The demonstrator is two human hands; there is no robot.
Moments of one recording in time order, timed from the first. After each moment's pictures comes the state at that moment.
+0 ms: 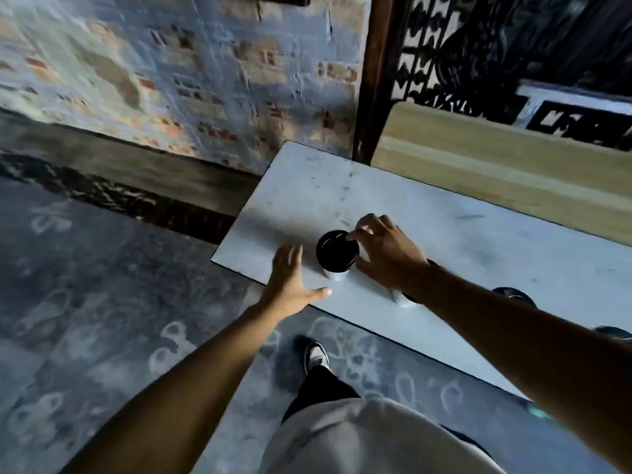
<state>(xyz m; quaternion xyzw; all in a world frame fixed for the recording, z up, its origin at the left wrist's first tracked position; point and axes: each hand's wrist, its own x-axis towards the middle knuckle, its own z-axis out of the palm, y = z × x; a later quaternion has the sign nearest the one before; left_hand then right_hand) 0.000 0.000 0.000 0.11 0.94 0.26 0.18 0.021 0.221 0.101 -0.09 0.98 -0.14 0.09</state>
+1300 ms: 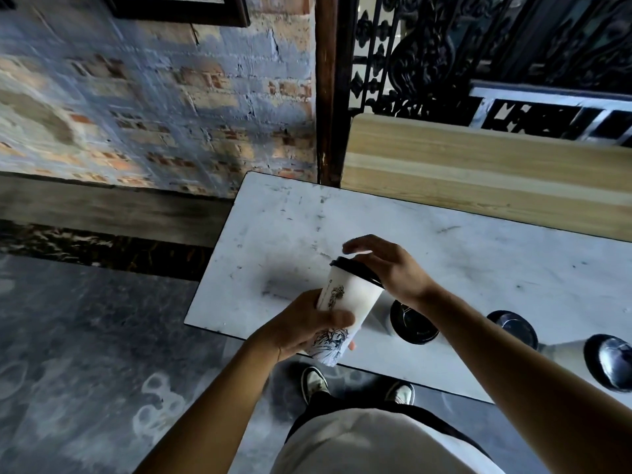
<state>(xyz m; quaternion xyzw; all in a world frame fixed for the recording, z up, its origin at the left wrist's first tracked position) -0.039 0.045 0.082 0.10 0.55 0.63 0.54 -0.015 0.254 0.114 0.14 0.80 -0.58 0.09</state>
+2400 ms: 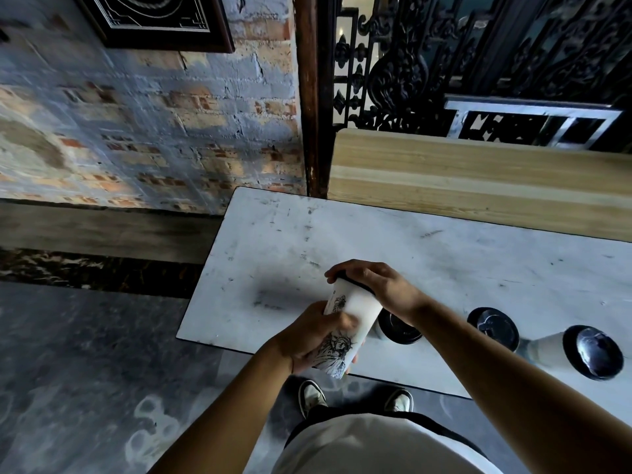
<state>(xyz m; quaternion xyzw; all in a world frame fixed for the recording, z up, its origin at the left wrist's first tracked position) -0.012 0.070 0.089 0.05 0.52 0.64 0.57 0.013 0.253 0.115 0.09 0.70 -0.70 0.14</state>
